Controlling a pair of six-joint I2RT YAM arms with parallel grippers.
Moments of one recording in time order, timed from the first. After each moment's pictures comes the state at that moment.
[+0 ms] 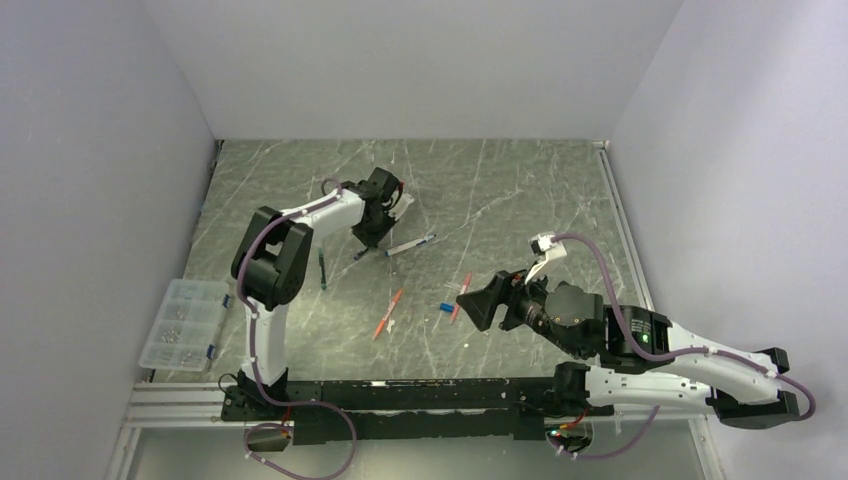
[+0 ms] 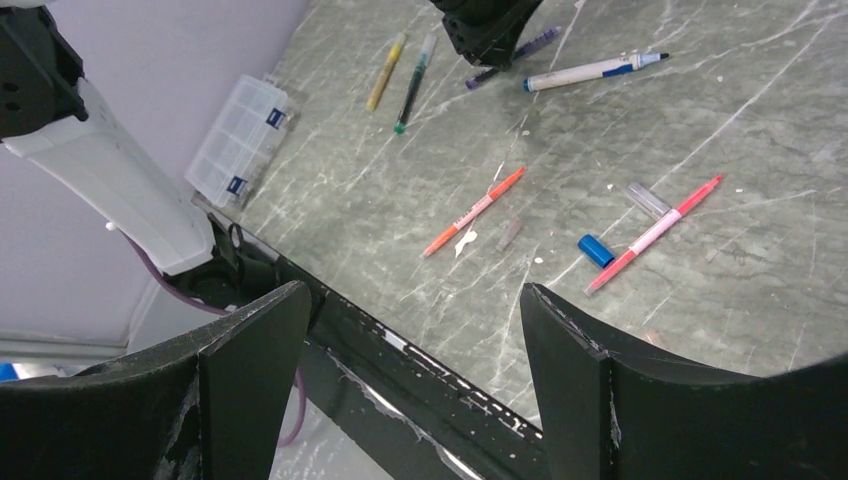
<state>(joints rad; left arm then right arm) -0.50 2.05 1.47 -0.65 -0.07 0.24 1.34 0.63 0.91 -0.64 0.58 0.77</state>
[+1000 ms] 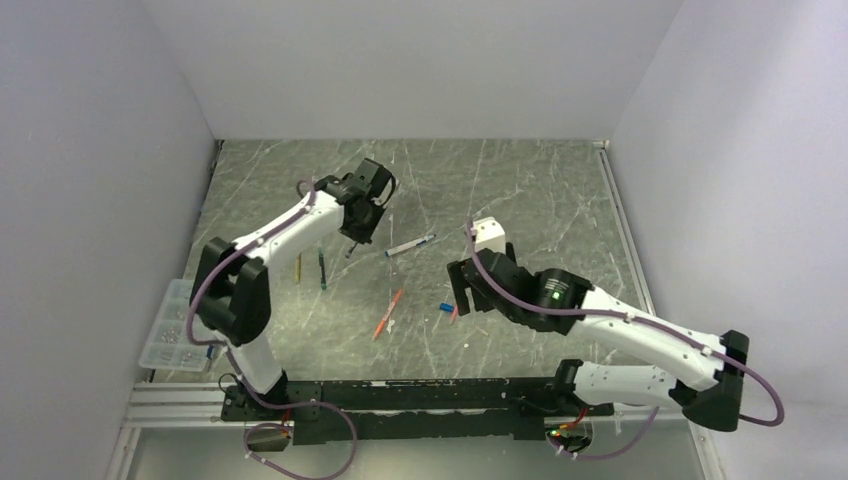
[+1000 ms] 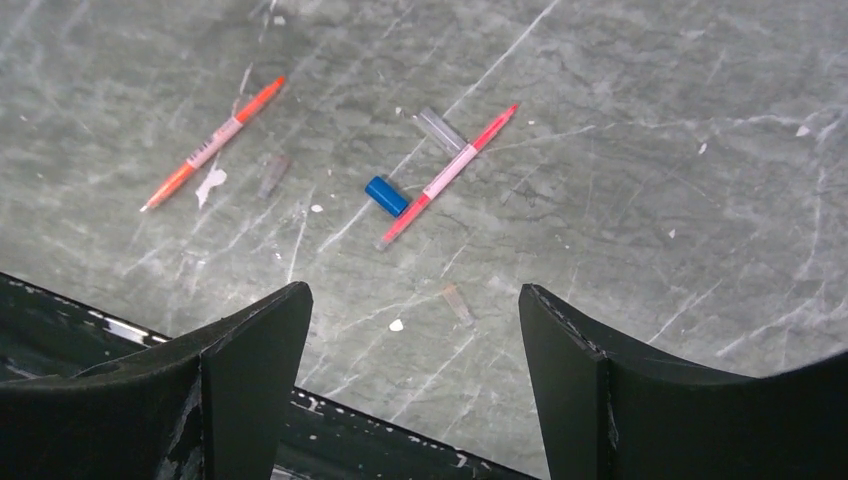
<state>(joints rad) -0.55 1.78 1.43 -0.81 -0.21 -0.04 1.10 1.00 1.00 -0.83 0.53 0.56</state>
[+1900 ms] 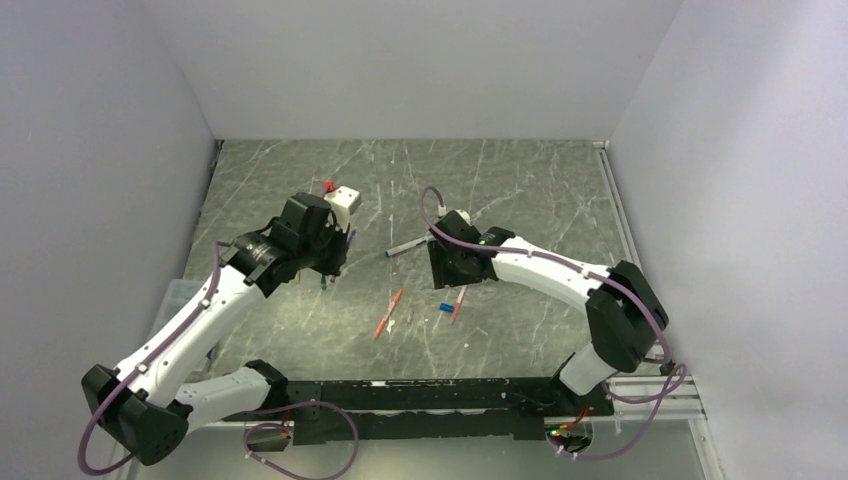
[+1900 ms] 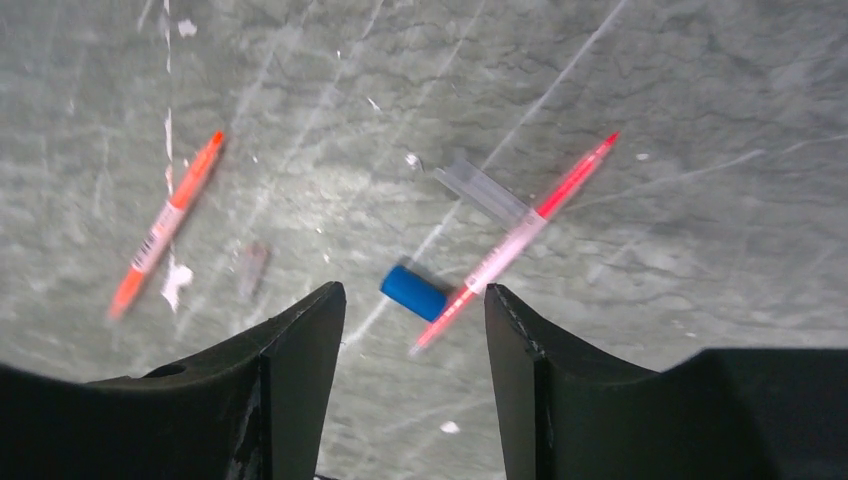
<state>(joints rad) -0.58 1.09 1.10 -0.81 -0.06 -0.13 0.79 1.54 1.07 -0.61 0.15 0.51</state>
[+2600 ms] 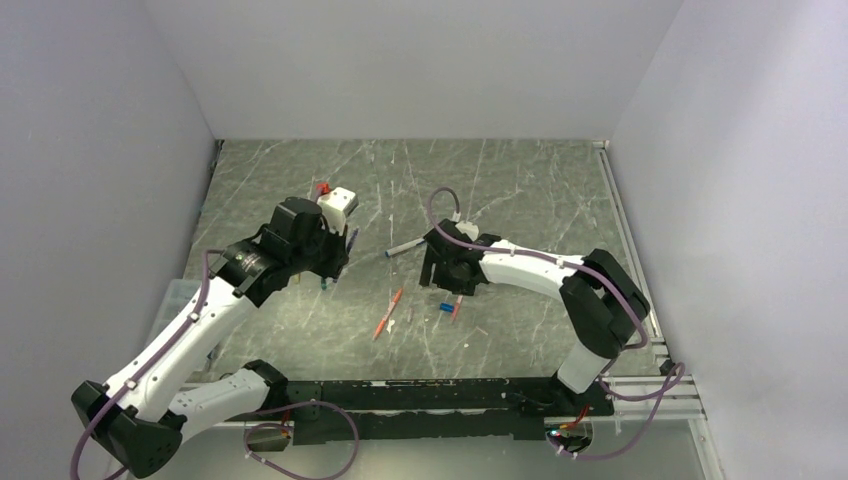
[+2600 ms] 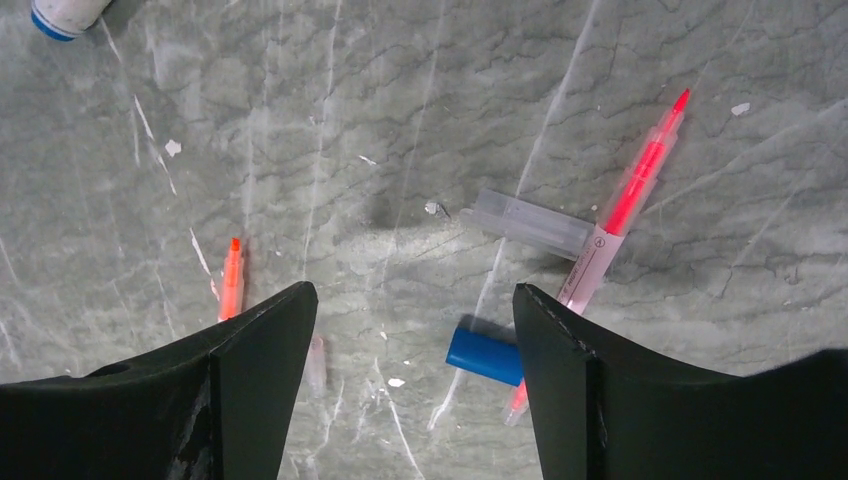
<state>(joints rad) -0.58 1.01 1.07 -0.77 0.01 -0.13 0.79 1.67 1.02 -0.47 0.17 0.95</state>
